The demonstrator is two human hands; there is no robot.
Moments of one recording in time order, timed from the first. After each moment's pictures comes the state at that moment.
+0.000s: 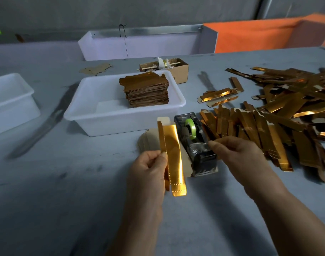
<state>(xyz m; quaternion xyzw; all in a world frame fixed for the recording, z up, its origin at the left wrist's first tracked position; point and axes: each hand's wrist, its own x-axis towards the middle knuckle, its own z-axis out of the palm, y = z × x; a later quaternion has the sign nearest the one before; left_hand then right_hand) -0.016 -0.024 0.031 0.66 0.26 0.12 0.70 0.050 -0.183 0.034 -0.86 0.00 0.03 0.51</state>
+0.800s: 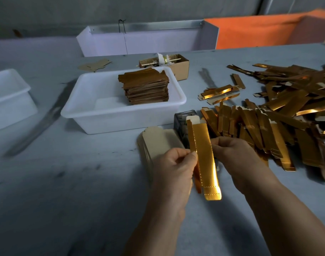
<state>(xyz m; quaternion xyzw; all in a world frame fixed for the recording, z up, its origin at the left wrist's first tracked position) -0.005 -0.052 0.030 0.67 0.18 0.04 0.72 0.057 -0.169 0.035 -0.81 0.05 0.12 0.57</state>
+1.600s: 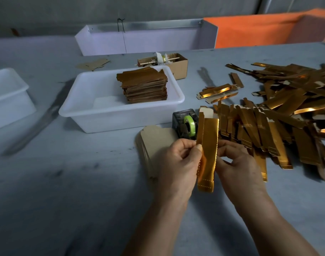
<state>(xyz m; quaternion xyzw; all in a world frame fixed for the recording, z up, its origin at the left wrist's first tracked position) 0.007 -0.062 0.026 0.69 0.13 0.06 0.71 0.028 -0.172 0.015 -0.89 0.02 -0.06 0.46</state>
